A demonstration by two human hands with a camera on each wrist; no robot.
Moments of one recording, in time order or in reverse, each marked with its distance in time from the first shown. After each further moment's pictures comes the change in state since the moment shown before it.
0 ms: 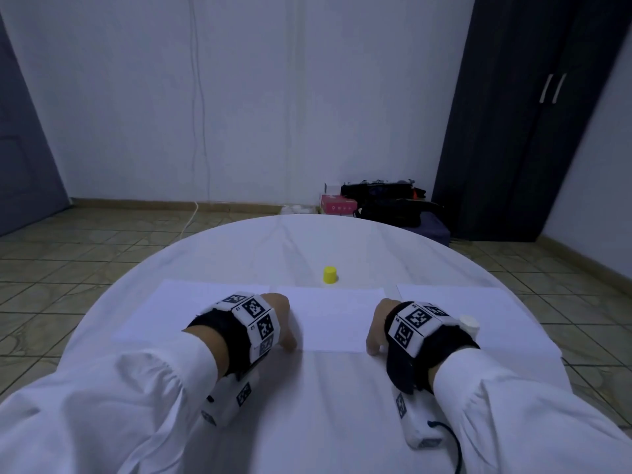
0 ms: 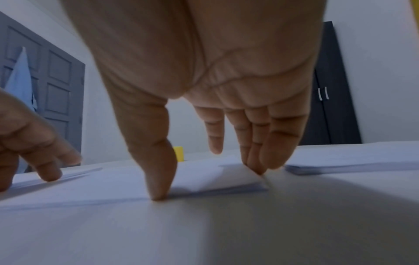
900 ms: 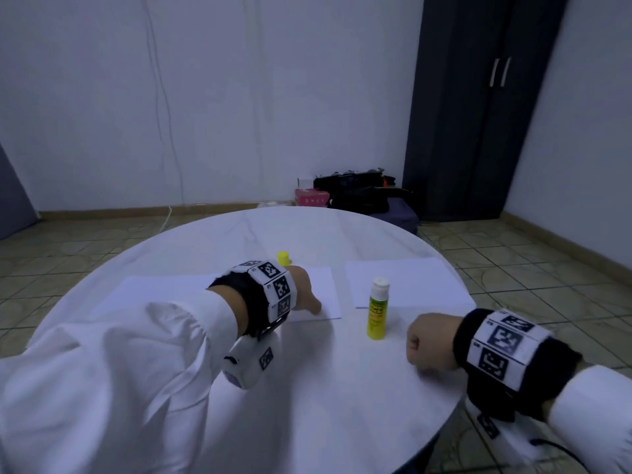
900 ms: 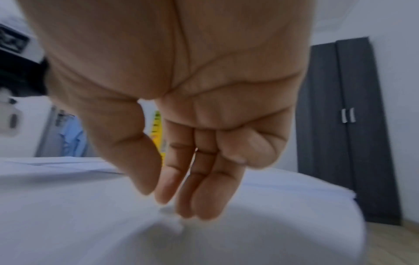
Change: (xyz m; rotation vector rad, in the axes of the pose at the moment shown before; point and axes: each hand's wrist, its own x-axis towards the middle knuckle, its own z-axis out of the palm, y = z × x) left_hand -0.028 0.118 -0.022 0.122 0.034 0.169; right_hand -0.089 0.129 0.028 -0.094 -0.116 -0.023
